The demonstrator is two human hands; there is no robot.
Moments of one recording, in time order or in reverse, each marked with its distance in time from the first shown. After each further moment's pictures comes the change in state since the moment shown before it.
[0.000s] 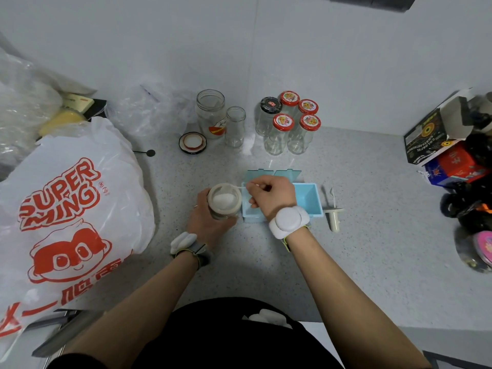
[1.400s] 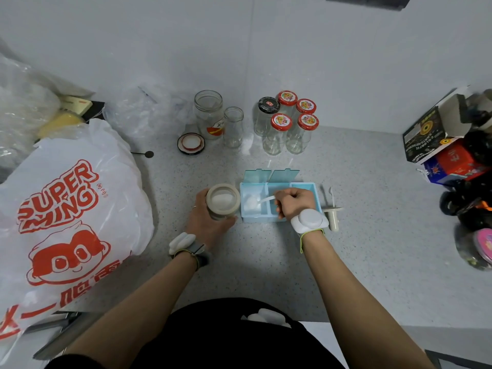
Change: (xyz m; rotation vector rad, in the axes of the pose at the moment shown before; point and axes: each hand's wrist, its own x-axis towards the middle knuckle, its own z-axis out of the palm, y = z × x) left_hand -0.001 0.001 -0.002 -0.044 -0.018 0.000; right_hand 0.015 0.048 -0.030 0.097 0.141 0.320
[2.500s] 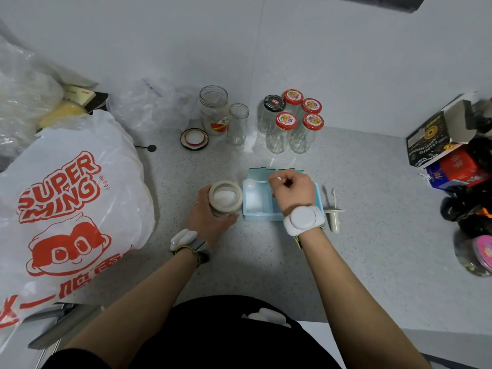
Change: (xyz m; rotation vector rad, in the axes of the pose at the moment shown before) left_hand -0.002 0.001 0.001 -0.022 0.005 -0.012; right_hand -0.014 -0.030 0.009 -0.179 0.063 -0.371
